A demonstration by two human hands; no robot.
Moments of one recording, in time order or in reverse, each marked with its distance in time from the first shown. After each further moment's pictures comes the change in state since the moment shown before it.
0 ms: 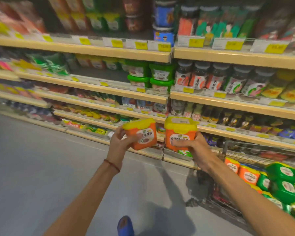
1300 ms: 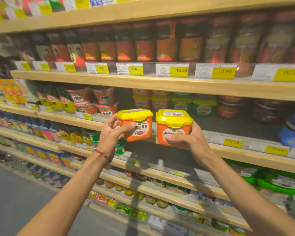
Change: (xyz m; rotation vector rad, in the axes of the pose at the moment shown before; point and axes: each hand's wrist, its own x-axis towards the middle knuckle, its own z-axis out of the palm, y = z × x) left_hand 0.397 0.310 -0.331 -0.033 -0.084 0.420; right_hand 0.346 -0.194 0.450 -0.174 -0.118 -0.479
